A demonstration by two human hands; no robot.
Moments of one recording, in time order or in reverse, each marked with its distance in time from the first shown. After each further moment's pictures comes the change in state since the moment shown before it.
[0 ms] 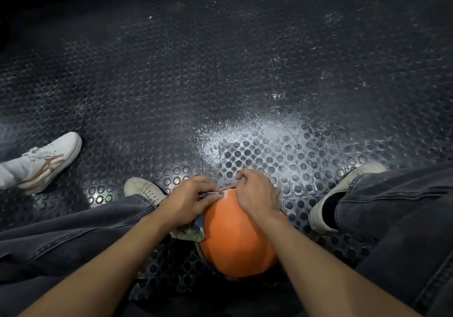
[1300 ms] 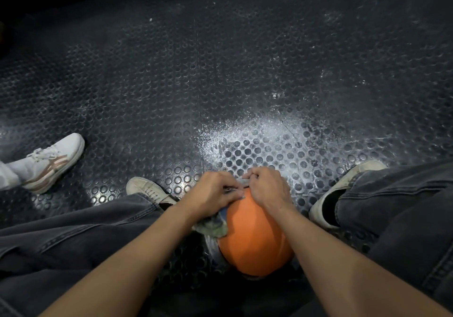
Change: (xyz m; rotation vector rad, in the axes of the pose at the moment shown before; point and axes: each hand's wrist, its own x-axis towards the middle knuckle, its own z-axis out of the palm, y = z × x) left_hand 0.026 0.033 0.017 0.026 -0.029 0.022; right_hand 0.014 0.024 -0.015 -0.014 -0.029 -0.016
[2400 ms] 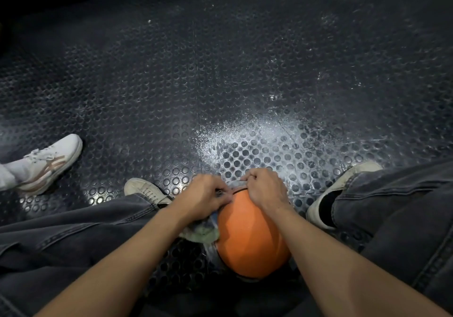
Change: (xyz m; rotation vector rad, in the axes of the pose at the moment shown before) left_hand -0.008 0.003 -0.010 0.027 -0.040 -0.153; right_hand -0.001 0.002 0.000 0.006 0.013 0.008
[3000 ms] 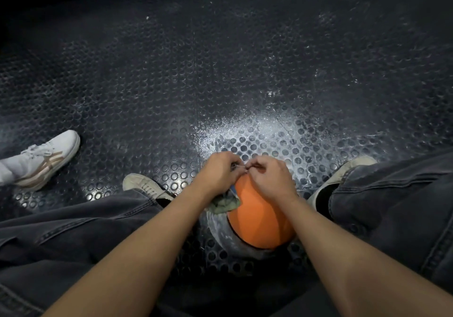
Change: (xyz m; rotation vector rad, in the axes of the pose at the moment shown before) left_hand 0.043 0.017 0.016 0.052 0.159 -0.032; right_hand -0.009 0.012 -0.020 0.229 0.092 -0.212
